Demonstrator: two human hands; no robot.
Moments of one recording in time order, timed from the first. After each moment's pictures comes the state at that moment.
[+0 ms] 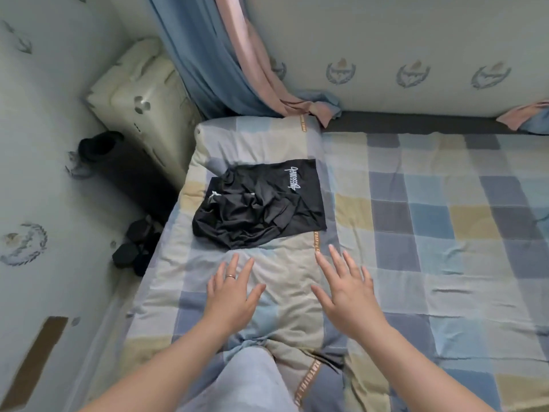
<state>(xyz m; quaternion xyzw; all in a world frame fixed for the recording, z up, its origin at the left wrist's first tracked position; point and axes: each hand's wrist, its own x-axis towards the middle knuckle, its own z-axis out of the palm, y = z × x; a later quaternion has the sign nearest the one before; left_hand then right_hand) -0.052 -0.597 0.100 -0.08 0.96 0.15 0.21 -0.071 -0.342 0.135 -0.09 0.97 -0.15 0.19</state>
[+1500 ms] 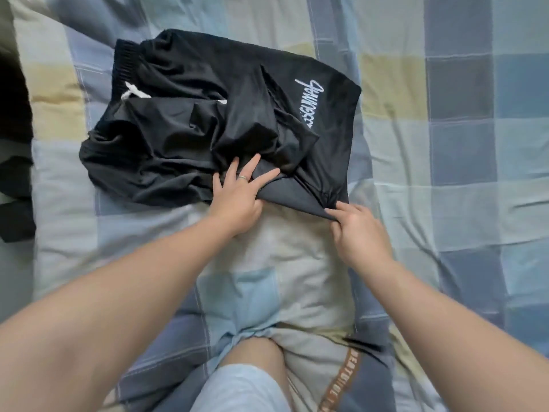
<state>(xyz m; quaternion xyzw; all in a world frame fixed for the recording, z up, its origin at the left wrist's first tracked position) -0.260 -0.605 -0.192 0.11 0.94 0.14 0.28 -0.185 -0.371 -0.153 0.08 0.94 -0.17 0.27</state>
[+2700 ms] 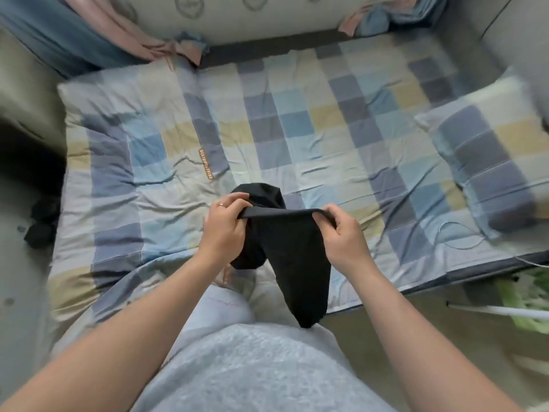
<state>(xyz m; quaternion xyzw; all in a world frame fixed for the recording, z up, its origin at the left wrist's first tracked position) 0.145 -0.321 0.226 0.13 0.92 0.37 0.08 0.227 -0.100 0.258 0.17 0.82 -0.54 0.00</state>
